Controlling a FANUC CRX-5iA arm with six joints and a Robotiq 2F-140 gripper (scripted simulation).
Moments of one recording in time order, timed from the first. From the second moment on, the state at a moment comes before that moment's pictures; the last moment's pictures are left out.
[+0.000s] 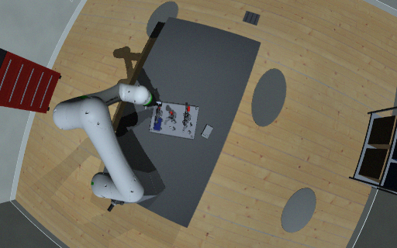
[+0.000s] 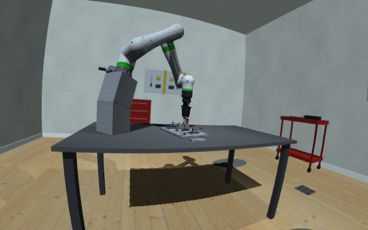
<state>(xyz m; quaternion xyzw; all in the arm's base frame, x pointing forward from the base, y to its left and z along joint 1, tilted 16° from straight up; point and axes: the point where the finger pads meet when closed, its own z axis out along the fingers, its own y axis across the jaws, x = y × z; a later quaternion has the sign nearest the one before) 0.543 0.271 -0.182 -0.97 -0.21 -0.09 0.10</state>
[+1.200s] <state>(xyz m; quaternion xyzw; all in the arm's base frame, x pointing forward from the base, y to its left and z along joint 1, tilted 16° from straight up) 0.548 0.275 -0.190 -0.97 -0.21 -0.09 0.10</state>
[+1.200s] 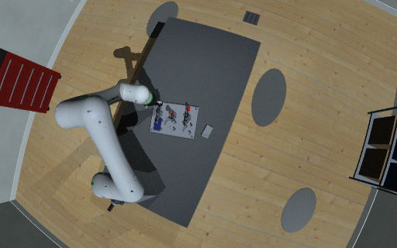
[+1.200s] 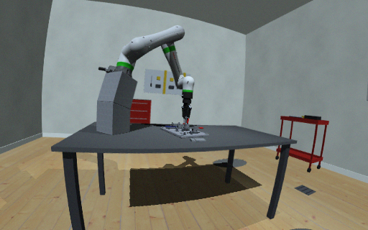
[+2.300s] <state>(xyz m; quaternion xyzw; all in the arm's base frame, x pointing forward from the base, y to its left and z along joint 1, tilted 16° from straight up) 0.551 0.277 -0.195 -0.97 -0.21 -0.09 0.10</state>
